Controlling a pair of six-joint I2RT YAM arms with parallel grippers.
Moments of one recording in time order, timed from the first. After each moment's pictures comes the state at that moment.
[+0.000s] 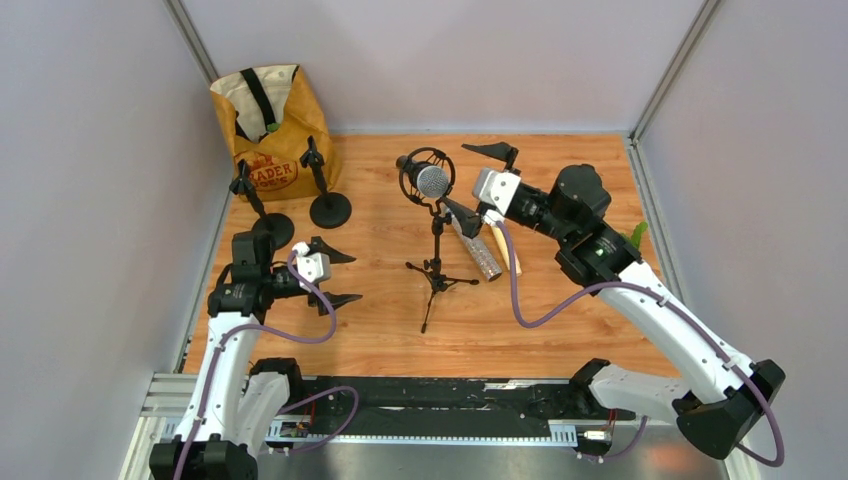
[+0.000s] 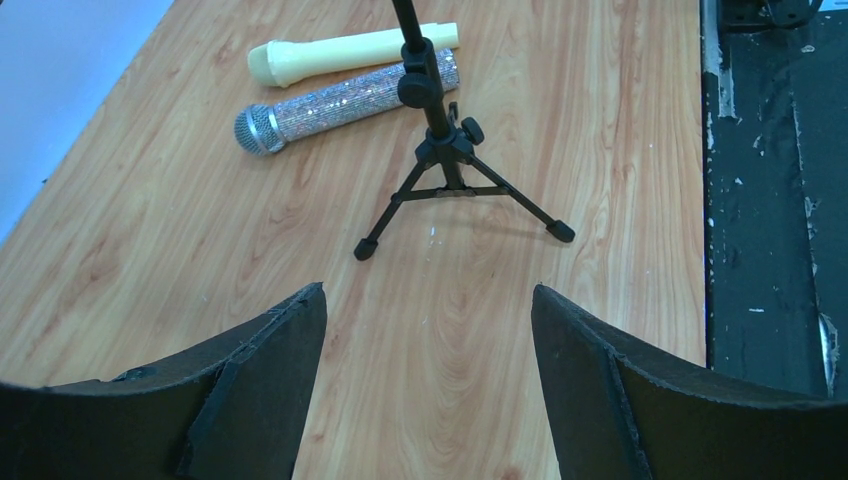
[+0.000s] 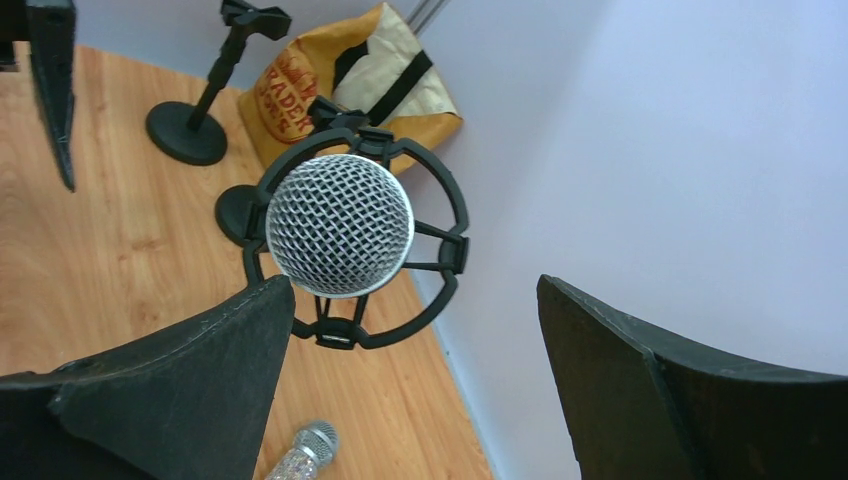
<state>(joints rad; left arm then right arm) 0.05 0.78 0.65 -0.66 1.26 0.99 0.66 1.08 1.15 0.05 -0.40 -0.67</state>
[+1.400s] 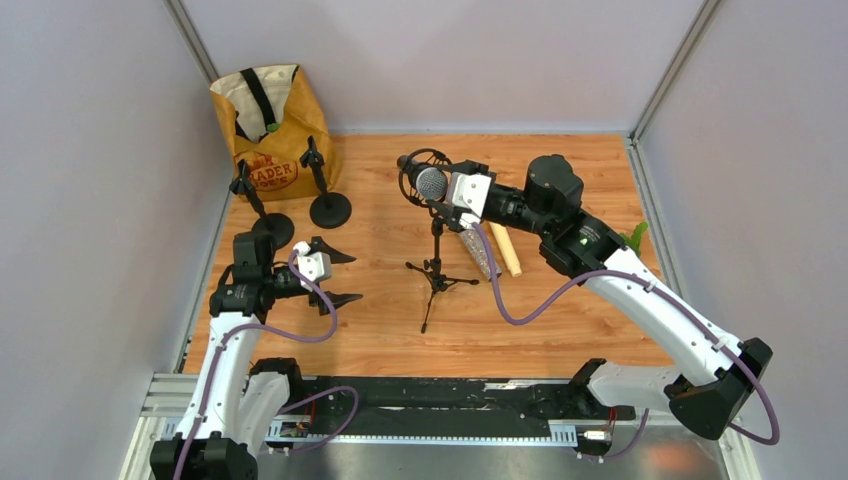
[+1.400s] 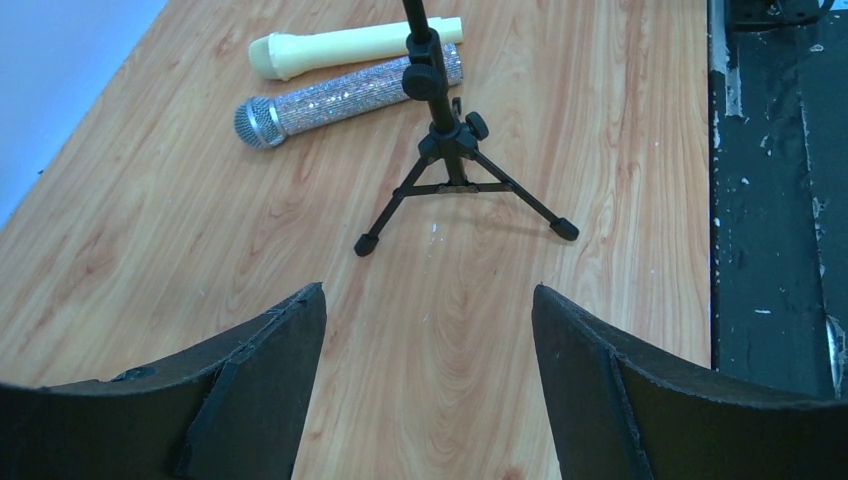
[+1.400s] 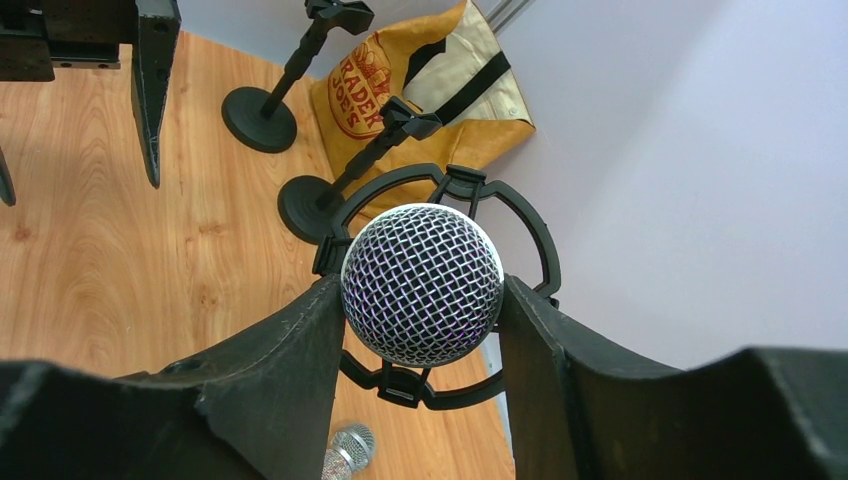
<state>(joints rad) 0.05 0.78 0.63 -0.62 1.25 0.96 0.74 1.19 1.28 -0.13 -0.45 -0.73</state>
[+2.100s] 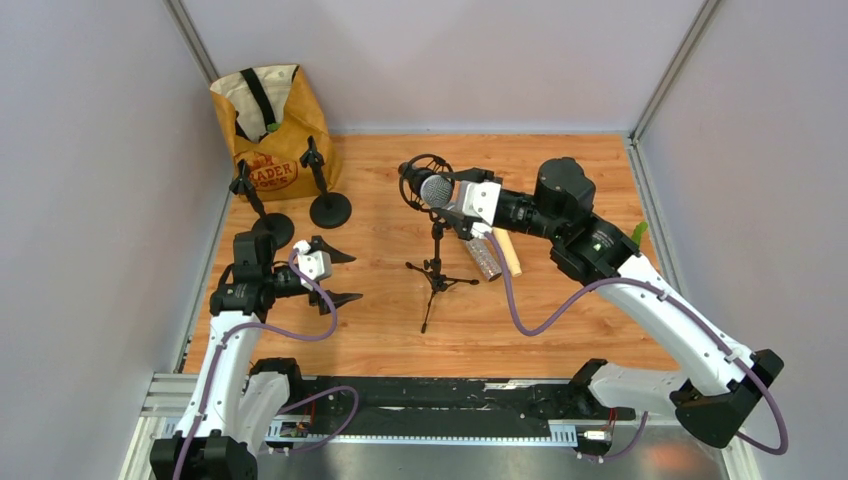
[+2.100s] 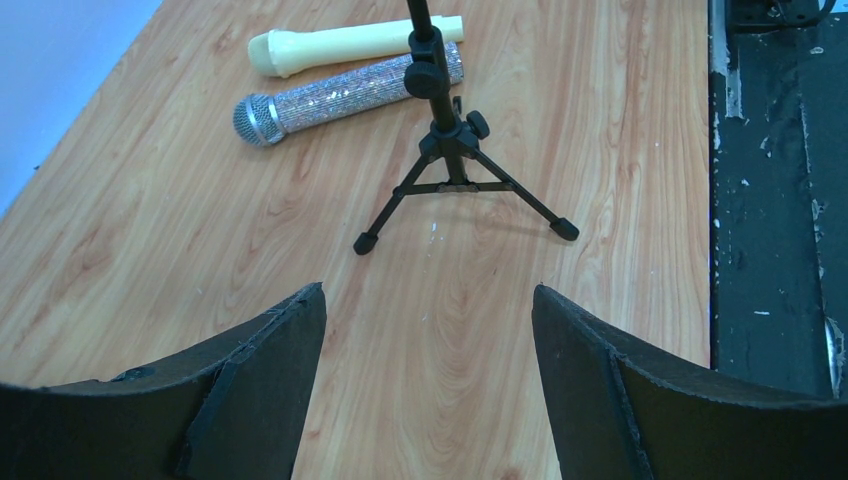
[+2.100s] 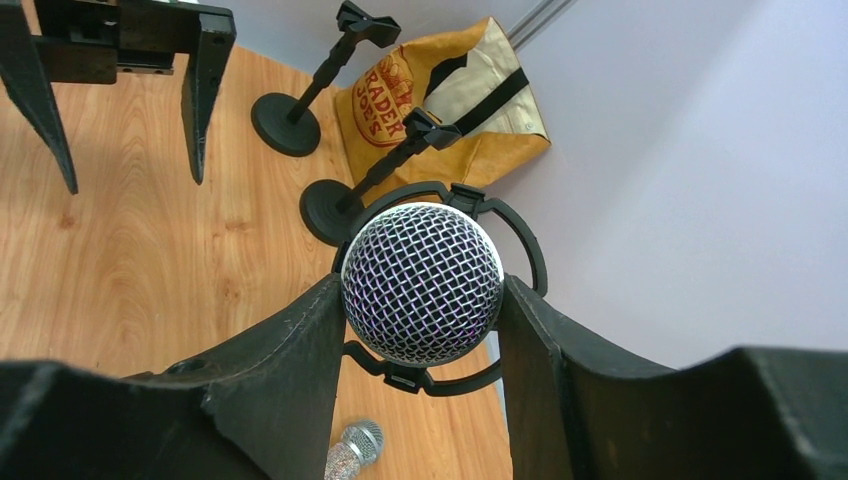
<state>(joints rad) 0.05 0.79 0.63 -0.61 1.25 0.95 0.74 1.15 1.29 -0.20 -0.50 -0.74</state>
